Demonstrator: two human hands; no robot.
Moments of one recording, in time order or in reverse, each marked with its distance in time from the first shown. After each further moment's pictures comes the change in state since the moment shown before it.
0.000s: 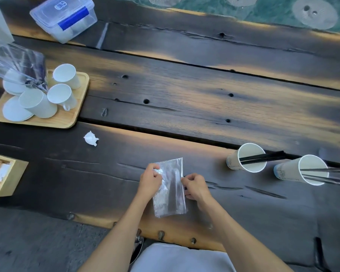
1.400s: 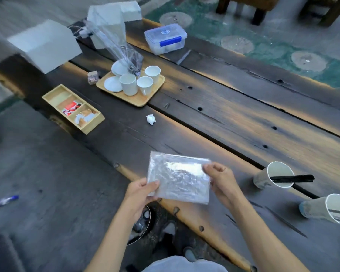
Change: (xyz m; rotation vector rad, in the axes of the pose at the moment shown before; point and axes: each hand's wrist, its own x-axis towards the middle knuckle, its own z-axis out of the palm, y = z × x) left_hand -0.194 -0.090 -0.063 -0.954 0.145 -0.029; right_hand -0.105 -0.021 -0.015 0.223 -0.461 -0.378
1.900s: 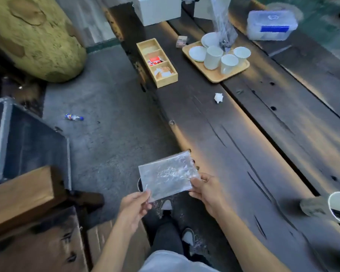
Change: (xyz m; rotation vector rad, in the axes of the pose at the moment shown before) left_hand -0.147 -0.153 -0.068 -0.464 0.636 -0.159; right_hand -0.061 0.118 0.084 -0.451 -0.341 0.234
